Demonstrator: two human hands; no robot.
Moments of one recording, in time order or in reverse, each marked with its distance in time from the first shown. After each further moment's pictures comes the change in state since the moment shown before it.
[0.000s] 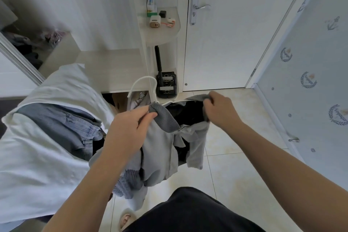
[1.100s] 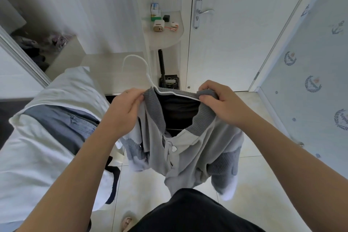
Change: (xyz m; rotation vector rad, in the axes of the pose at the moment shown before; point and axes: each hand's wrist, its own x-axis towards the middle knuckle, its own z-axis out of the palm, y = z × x) left_hand 0.046 -0.027 -0.021 0.025 -0.081 0.088; right_hand -0.011 -0.032 -0.047 0.285 -0.222 -0.354
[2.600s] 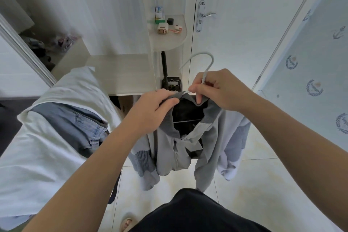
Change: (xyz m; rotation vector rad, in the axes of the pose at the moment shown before) left_hand 0.006 0.064 0.007 -0.119 -0.138 -0.003; right_hand 0.014 -0.039 -0.011 -0.096 -0.085 -0.194
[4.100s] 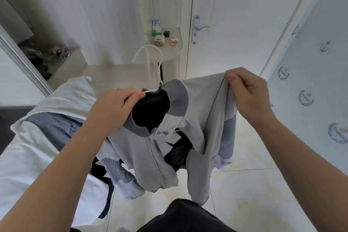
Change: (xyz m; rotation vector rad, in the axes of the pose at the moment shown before) left_hand -0.002 -0.037 -0.053 0.257 0.184 -0.067; right_hand -0.033 0.021 -0.027 0.050 0.616 -0.049
